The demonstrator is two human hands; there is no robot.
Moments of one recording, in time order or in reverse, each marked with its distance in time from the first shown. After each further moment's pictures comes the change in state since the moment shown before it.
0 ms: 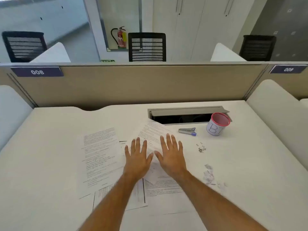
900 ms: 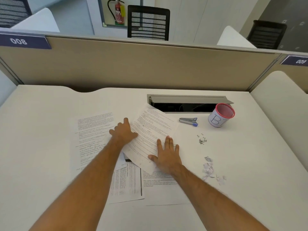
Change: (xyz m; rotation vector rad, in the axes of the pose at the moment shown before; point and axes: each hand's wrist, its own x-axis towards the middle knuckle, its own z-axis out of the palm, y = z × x) left_hand 0.078 -0.046 -0.033 -0.298 -0.209 -0.323; right_hand -0.002 -0.004 0.024 -0.066 -0.459 0.033
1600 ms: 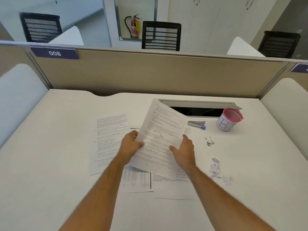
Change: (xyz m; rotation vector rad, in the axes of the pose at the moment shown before) left_hand -0.086 -0.028 0.006 -0.712 0.053 0.018; right_hand -0.028 0.011 -0.022 0.785 0.393 0.245
